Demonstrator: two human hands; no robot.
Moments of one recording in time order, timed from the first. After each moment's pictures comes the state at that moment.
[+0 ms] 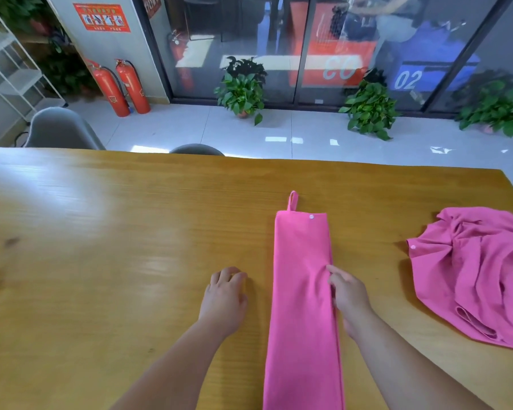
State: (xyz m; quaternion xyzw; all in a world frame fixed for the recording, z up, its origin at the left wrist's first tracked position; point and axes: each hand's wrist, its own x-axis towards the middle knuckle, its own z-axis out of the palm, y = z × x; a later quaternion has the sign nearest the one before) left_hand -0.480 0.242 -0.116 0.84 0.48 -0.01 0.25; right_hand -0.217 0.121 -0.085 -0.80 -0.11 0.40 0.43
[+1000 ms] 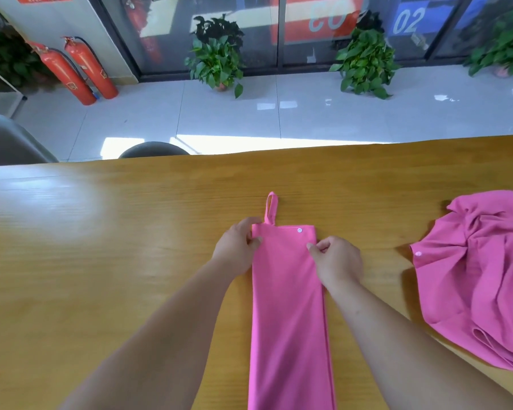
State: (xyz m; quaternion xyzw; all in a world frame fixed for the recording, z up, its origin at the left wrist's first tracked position) left_hand -0.305 0.377 -0.116 0.78 0.48 0.01 0.40; right_hand -0.123 0.225 -0.116 -0.93 -0.24 0.22 0.19
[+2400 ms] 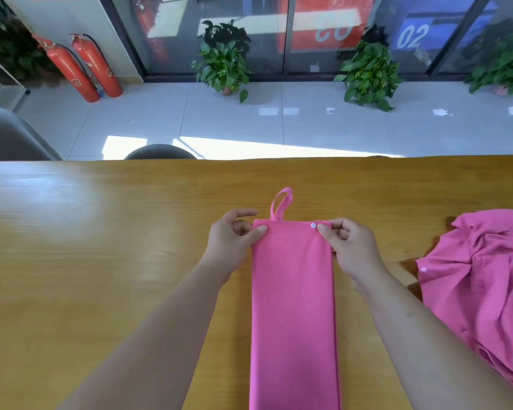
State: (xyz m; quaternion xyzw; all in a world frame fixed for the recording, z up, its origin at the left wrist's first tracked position) left_hand -0.316 0.382 -0.062 0.58 0.48 0.22 0.62; right_hand -0.095 0.241 -0.069 -0.74 -0.21 0.38 0.52
